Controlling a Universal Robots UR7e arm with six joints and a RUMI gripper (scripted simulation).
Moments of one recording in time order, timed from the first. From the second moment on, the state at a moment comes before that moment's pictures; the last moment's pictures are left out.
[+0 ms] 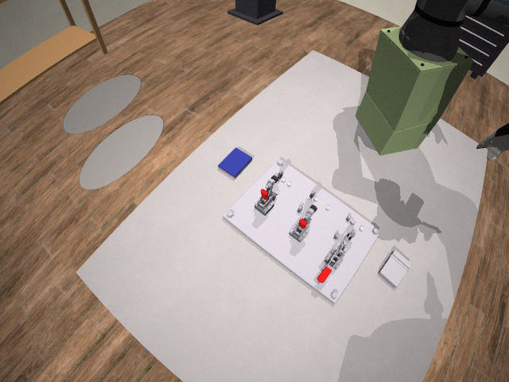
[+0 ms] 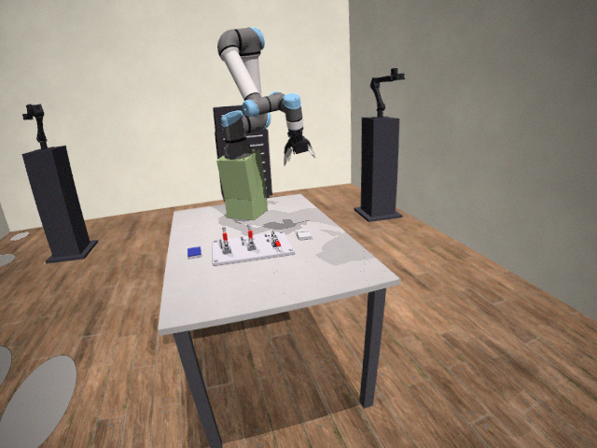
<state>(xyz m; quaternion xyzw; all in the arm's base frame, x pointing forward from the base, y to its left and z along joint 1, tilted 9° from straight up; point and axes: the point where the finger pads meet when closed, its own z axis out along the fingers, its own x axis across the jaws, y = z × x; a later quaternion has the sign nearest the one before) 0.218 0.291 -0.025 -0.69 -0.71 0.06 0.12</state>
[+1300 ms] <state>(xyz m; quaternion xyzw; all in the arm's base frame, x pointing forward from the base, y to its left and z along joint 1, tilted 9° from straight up) 0.228 0.286 -0.029 -0.73 -0.67 0.06 0.11</state>
